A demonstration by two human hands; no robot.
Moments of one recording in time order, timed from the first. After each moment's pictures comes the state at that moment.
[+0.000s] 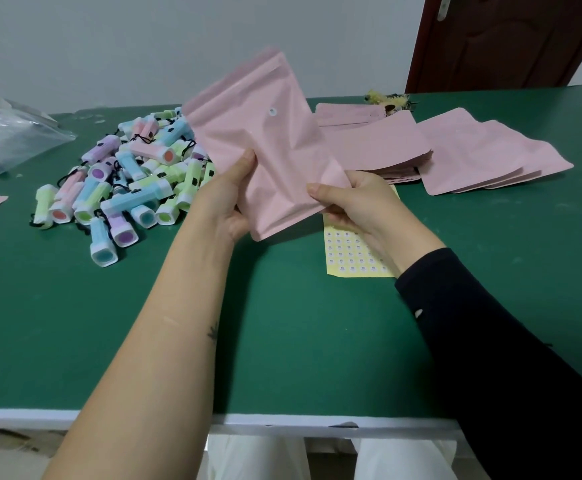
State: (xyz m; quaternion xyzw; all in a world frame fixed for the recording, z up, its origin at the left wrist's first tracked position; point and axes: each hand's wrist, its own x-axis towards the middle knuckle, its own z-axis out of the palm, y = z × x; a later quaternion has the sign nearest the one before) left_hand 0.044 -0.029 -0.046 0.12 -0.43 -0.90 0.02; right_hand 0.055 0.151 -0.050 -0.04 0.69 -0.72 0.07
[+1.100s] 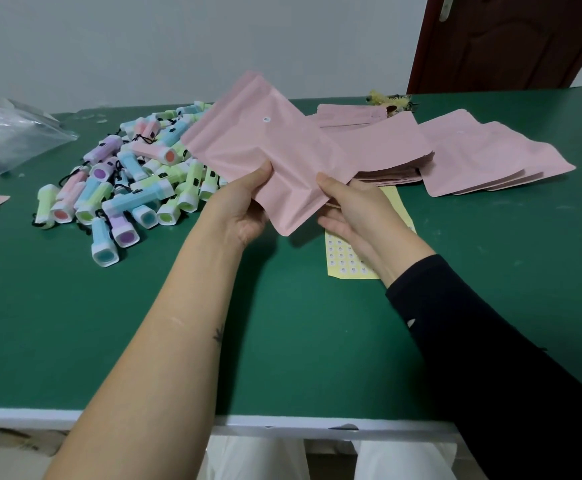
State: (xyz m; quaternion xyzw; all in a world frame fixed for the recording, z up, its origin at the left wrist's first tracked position) left_hand 0.049 -0.019 -0.047 0.13 -0.43 -0.89 -0.01; right_hand 0.052 0.137 -0.056 0.06 0.58 -0.81 0.08
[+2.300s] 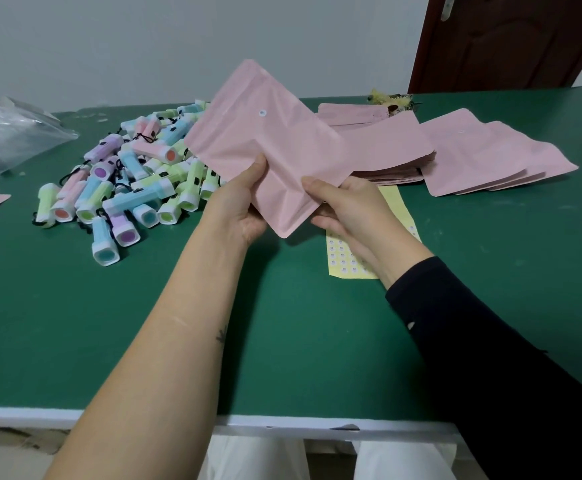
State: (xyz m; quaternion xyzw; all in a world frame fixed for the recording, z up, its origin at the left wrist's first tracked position) left_hand 0.047 -0.016 -0.047 0.13 -0.40 -0.91 0.00; right_hand 0.058 0.132 -0.054 0.00 0.64 -0.77 0.07
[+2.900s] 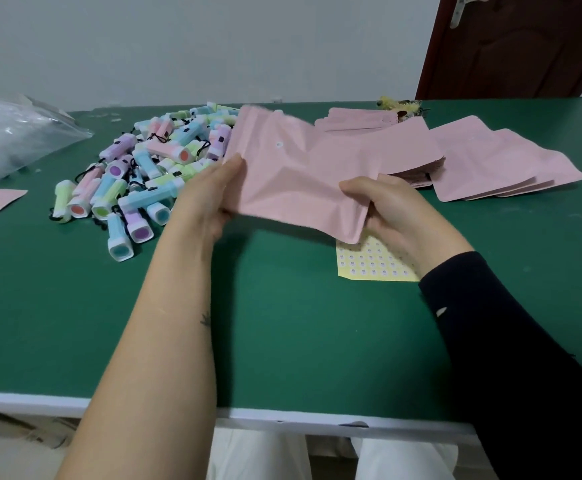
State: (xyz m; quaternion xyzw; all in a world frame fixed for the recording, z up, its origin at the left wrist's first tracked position) left_hand 0.053 -0.072 -0.044 0.17 -0.60 -0.77 0.08; right_hand 0.037 0.169 -0.058 -0.03 0.63 -0.77 0.10
